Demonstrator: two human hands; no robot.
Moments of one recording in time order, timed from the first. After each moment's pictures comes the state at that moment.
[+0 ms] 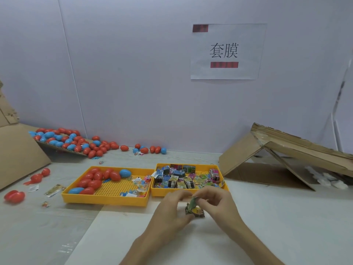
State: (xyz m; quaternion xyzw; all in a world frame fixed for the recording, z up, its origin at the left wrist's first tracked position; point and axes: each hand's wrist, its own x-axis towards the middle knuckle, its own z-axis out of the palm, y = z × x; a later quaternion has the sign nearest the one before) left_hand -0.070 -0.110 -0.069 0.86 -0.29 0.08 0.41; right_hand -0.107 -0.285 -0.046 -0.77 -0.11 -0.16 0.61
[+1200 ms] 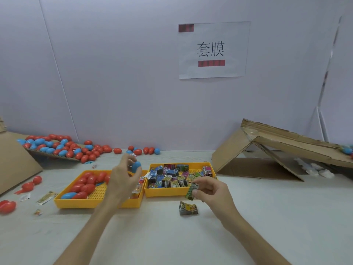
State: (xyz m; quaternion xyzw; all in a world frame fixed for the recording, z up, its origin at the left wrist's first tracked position) left_hand -0.003 -0.033 -0.017 0.85 -0.16 0.26 0.43; right_hand -0.101 -0.297 -0.043 -0.74 -0.05 -0.17 0.65
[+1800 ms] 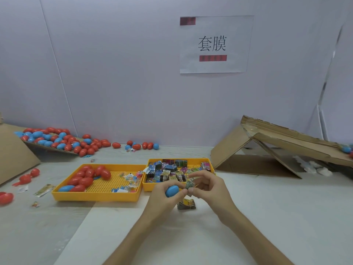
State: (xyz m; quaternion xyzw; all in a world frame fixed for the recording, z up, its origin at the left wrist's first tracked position) left_hand -0.070 -0.119 -0.049 0.76 -0.26 0.03 0.59; right_hand -0.105 -0.295 -0.037 -0.74 -0.06 -0.15 0.65
